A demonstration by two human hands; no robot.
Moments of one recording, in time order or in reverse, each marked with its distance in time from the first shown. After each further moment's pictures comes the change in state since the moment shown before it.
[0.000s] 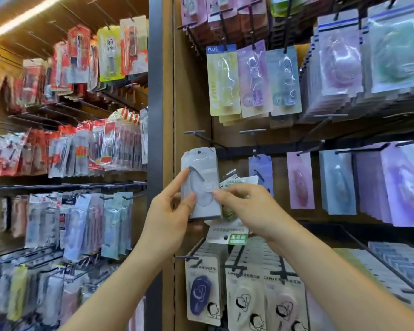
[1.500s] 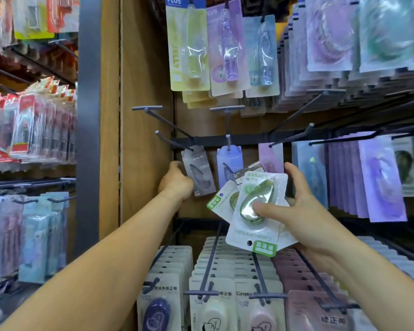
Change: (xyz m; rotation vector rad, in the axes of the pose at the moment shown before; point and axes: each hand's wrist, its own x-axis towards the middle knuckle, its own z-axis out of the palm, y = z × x) left_hand 0.169 -0.092 0.091 0.442 -0.035 -0.247; right_hand -0.001 0.058 -0.080 0.223 0.261 0.093
